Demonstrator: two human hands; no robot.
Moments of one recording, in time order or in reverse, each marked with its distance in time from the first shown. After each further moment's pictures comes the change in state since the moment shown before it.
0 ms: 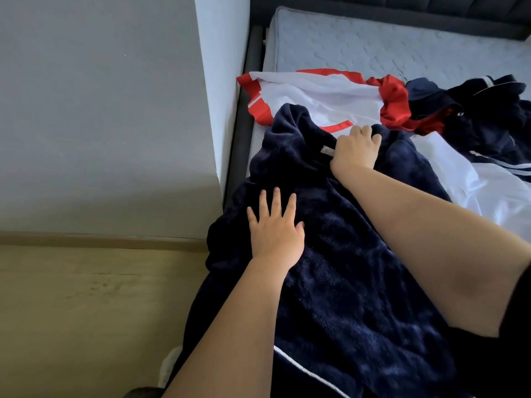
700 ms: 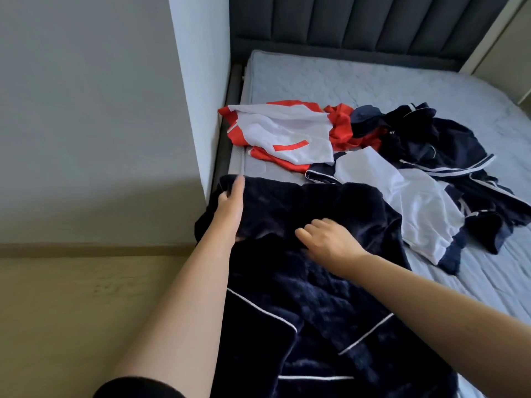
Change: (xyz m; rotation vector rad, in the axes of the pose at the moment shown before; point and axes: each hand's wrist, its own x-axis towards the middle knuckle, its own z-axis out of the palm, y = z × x) left_hand -0.045 0.013 -0.109 -1.307 -0.107 -0.642; right_hand -0.205 0.082 -0.051 0.092 0.081 -0.853
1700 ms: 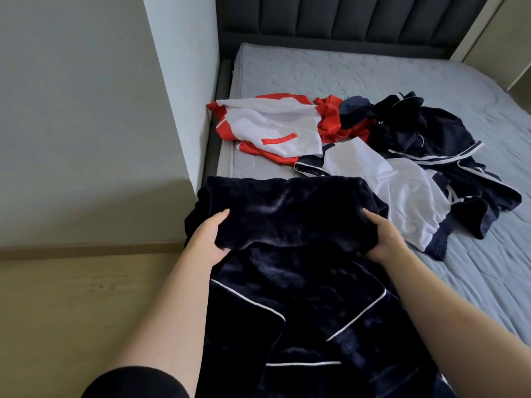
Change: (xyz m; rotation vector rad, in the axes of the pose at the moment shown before) left_hand 0.011 -0.054 -0.020 -0.466 -0.170 -0.161; right_hand -0.070 0.073 0.039 2.196 0.380 1.403
